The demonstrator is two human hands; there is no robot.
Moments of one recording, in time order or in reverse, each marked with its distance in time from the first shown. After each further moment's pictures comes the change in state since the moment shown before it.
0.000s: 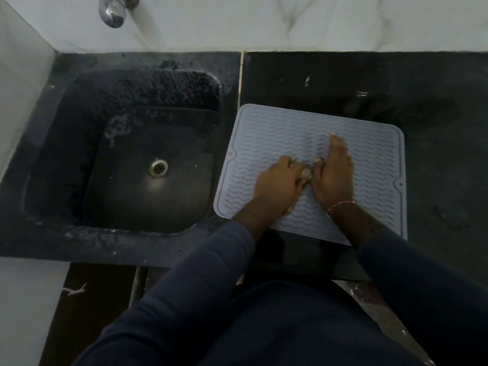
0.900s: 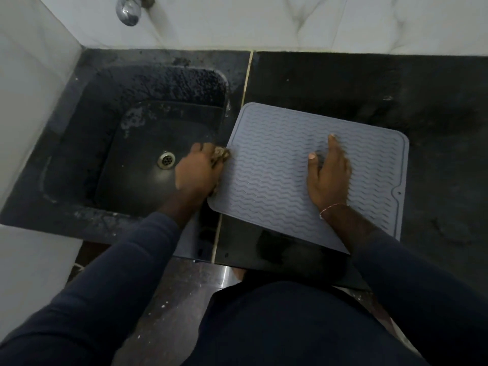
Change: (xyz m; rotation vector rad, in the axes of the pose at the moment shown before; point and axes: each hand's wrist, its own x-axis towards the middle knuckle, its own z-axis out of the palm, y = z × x) left_hand -0.034 -0.098 -0.063 0.287 0.218 -0.460; right_hand 0.004 0.003 -0.003 0.160 0.013 0.033
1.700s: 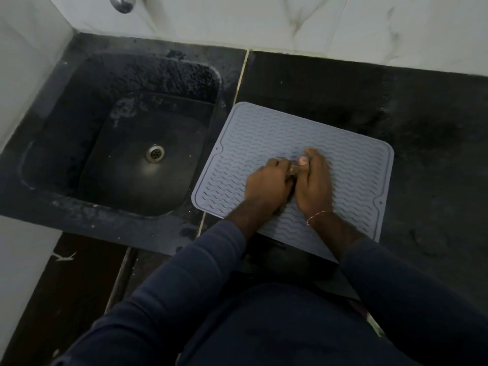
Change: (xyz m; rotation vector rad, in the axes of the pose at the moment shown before) left_hand -0.034 0.161 0.043 -0.229 -0.126 0.207; right_hand -0.001 0.003 -0.006 0.140 -0.134 -0.012
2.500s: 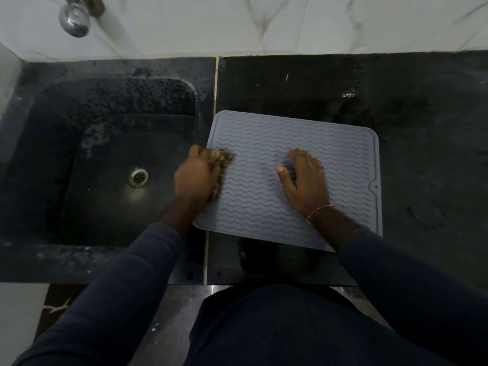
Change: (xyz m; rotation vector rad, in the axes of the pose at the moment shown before) left_hand 0.026 -0.132 -0.061 0.138 0.065 -0.087; right_hand -0.001 -0.004 0.004 -0.235 -0.045 -0.094
